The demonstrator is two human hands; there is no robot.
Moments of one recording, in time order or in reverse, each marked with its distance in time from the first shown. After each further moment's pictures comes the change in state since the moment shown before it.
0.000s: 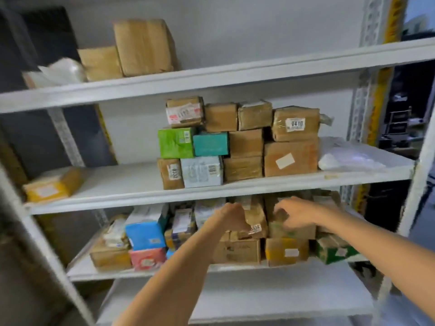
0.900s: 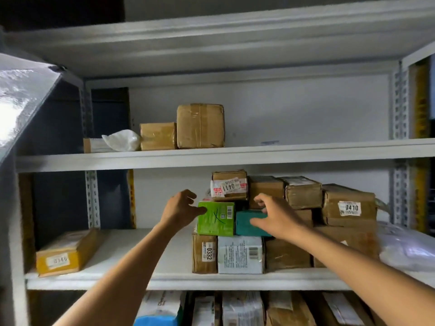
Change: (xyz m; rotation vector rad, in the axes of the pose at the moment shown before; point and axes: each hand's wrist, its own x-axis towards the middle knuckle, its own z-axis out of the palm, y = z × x) left_hand -0.012 -0.188 -0.215 -0.462 0.786 -0.066; right_hand 0.090 -0.173 -0.133 0.238 0.717 -0.195
